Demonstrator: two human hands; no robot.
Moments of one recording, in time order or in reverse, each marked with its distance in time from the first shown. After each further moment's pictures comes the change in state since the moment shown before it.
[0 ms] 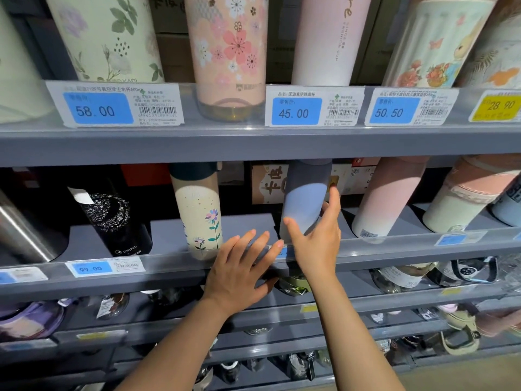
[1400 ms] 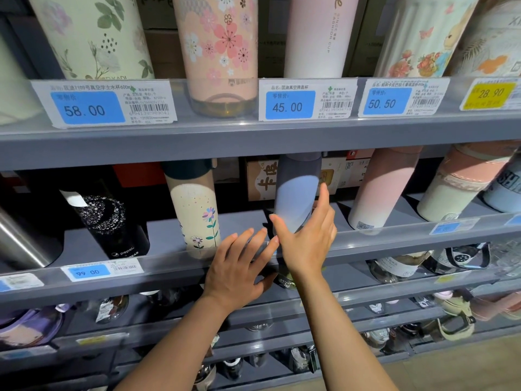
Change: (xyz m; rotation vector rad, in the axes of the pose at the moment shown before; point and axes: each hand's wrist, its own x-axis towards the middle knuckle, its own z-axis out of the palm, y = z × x) left_hand -0.002 -0.001 0.005 -0.044 0.050 0.011; right_hand -0.010 0.000 0.019 -0.076 0.163 -0.027
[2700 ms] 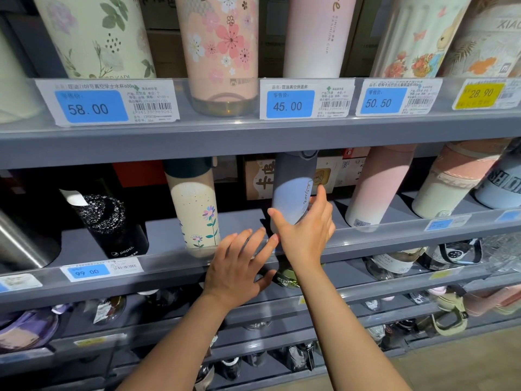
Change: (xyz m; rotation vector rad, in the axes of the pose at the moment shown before) left_hand -0.002 -0.001 0.007 -0.037 0.093 0.016; right_hand 0.008 -0.005 0.003 -0.026 0.006 0.092
